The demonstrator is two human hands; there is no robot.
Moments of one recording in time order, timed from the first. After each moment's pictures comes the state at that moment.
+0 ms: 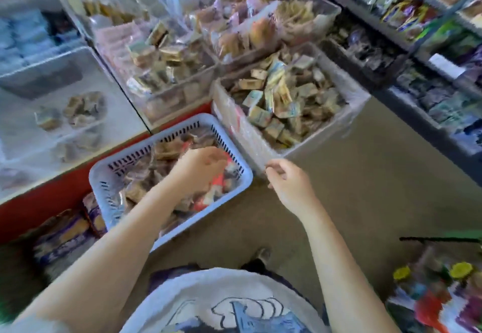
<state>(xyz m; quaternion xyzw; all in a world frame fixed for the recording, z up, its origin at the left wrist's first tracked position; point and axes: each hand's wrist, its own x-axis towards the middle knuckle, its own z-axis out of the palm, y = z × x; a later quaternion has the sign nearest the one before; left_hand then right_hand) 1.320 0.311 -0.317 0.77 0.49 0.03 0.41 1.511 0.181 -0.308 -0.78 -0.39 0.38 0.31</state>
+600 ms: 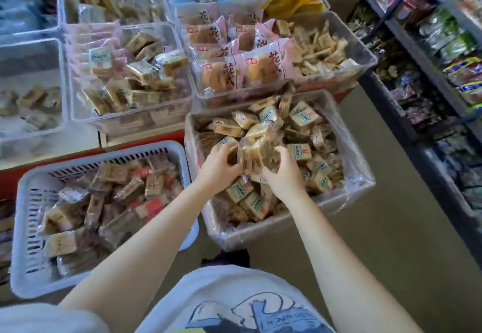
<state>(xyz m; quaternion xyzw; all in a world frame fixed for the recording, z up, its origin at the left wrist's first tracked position) 1.566 0.437 -0.382 0.65 0.61 0.11 0.43 1.741 0.395 -0.357 -0.76 -0.49 0.38 0.20</state>
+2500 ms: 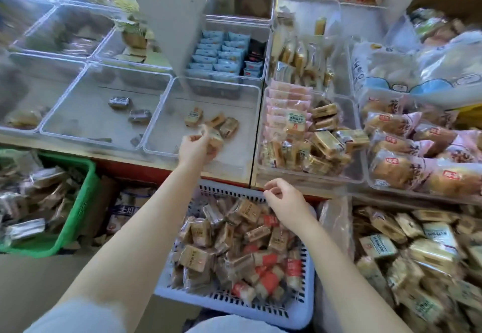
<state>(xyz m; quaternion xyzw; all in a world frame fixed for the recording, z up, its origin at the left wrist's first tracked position) 1.135 0.524 -0.364 0.12 0.73 0.50 0.45 1.399 0.506 -0.339 -0.55 -0.67 0.49 0.08</state>
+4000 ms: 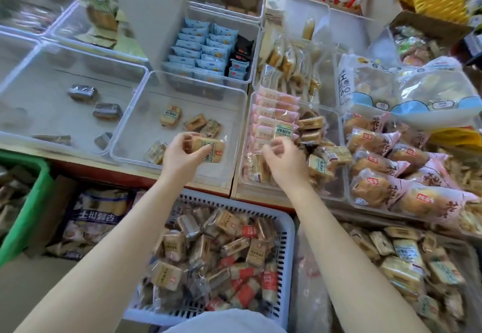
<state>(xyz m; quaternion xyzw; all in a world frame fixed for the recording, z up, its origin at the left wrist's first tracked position) 1.151 0.534 -0.352 0.31 0.74 0.46 0.39 1.365 0.612 -0.310 -0.61 -0.69 0.34 0.16</state>
